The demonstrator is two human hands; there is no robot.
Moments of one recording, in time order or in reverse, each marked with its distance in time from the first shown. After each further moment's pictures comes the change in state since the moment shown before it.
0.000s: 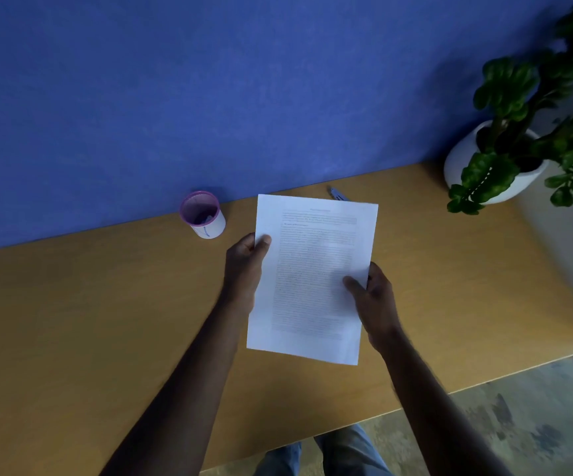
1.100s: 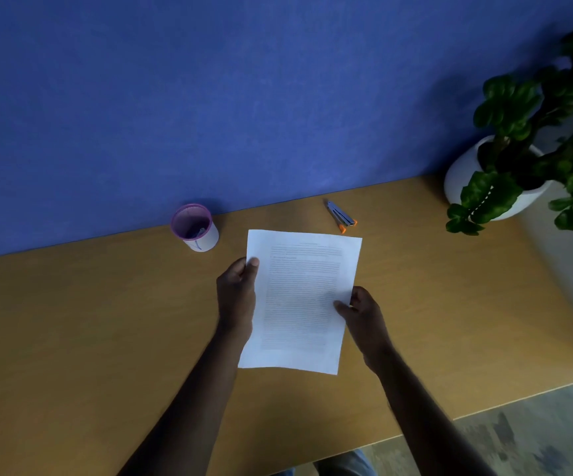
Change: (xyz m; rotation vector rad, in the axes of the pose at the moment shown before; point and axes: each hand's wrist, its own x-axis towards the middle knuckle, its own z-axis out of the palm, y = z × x) left_hand 0.006 -0.030 0.011 0.107 0.180 0.057; right_hand 0.033 0.034 -0.002 -0.064 -0.066 0.142
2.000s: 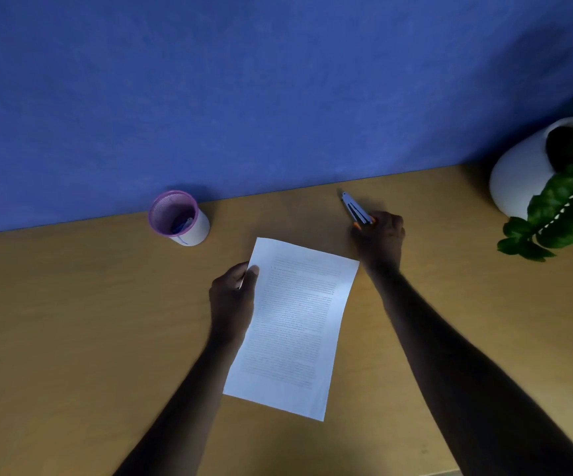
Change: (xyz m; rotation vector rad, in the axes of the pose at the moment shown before) left_hand 0.039 -0.041 0.023 0.257 0.008 0.018; right_hand 0.209 -0.031 0.008 -0.587 0.331 -0.213
